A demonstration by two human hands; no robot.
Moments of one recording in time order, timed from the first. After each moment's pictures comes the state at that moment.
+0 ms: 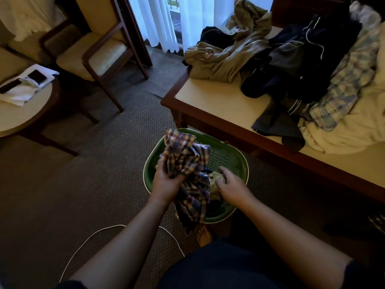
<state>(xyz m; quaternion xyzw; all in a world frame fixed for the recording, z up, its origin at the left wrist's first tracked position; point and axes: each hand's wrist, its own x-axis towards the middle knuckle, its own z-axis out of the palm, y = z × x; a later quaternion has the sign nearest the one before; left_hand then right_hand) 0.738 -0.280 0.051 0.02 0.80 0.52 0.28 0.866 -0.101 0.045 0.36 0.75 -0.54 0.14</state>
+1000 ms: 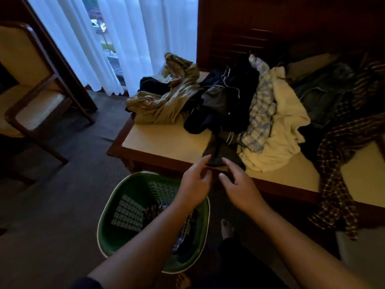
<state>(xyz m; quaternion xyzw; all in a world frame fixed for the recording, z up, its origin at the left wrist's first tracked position) 0.773 -0.072 0.116 0.35 0.72 0.48 0.37 0.913 0.012 0.134 0.42 0.78 -0.45 -0.12</state>
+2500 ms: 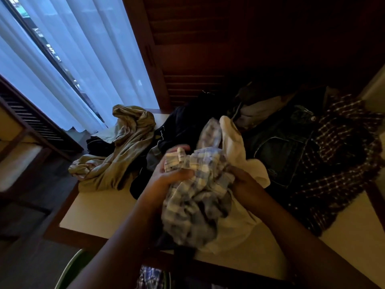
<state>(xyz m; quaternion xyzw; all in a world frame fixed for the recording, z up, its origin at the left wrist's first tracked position) 0.765 0.203 0.214 0.29 0.49 0.64 0.52 0.956 0.335 0.151 0.24 0.67 -0.67 -0.24</state>
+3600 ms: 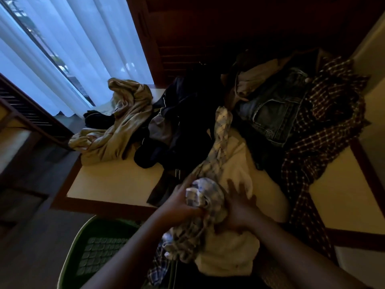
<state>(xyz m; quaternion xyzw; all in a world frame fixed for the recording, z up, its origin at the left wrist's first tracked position) 0.799 0.085 0.106 0.36 0.71 0.27 0.53 1.008 0.201 0.063 0.39 0.83 -0.35 0.20</state>
